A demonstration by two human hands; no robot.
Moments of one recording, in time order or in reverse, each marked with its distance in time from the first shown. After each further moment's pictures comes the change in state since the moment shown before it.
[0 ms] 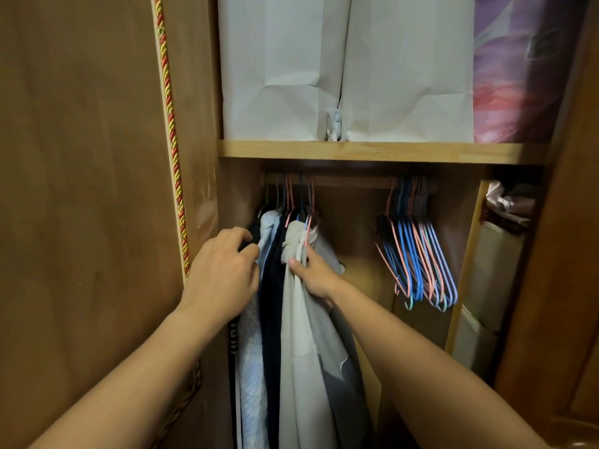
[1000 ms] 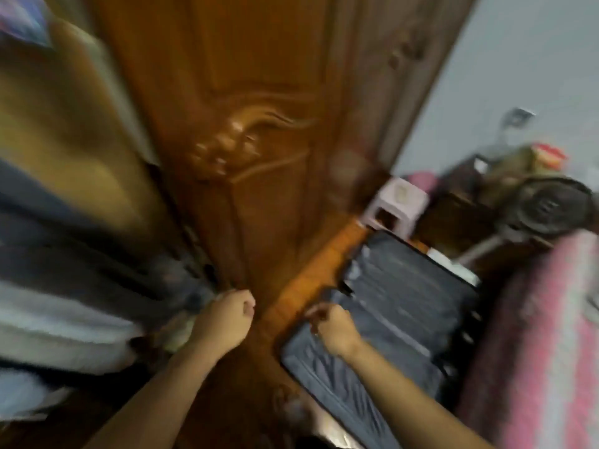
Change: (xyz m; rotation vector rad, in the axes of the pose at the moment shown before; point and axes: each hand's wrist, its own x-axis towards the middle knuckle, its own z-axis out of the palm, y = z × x) left_hand -0.308 0.341 0.126 -0.800 -1.279 0.478; right_hand -0.586 0.223 0.075 0.027 0.624 1.245
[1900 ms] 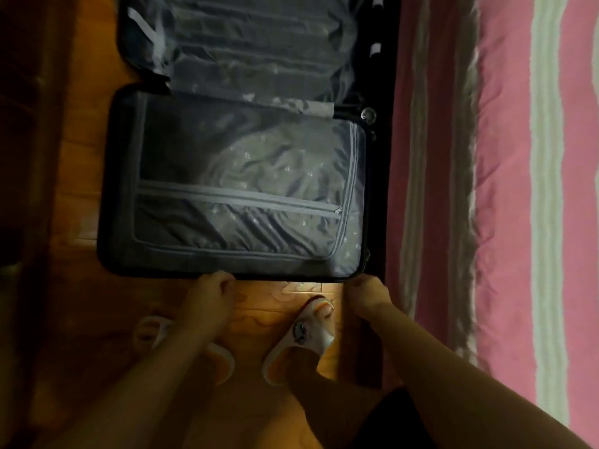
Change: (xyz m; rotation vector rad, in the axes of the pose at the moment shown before) left_hand 0.032 0.000 0.627 0.050 -0.660 0.067; right_hand -0.045 0.623 0.183 0.248 0.081 1.066
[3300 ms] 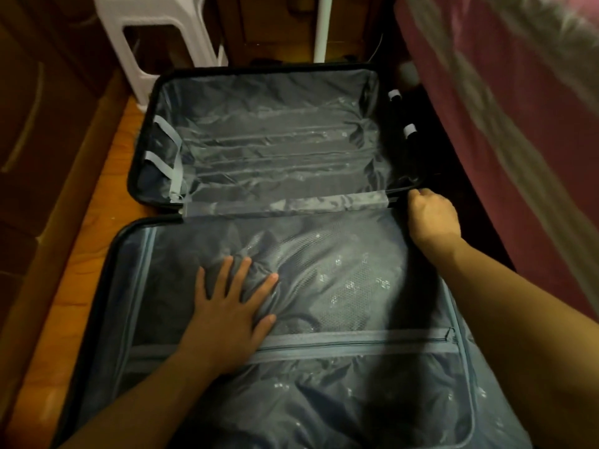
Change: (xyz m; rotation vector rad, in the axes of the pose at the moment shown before) left_hand 0.335 -0.013 -0.039 0.932 0.523 0.811; right_hand 0.306 -0.186 -0.127 -0.351 1.109 -0.497
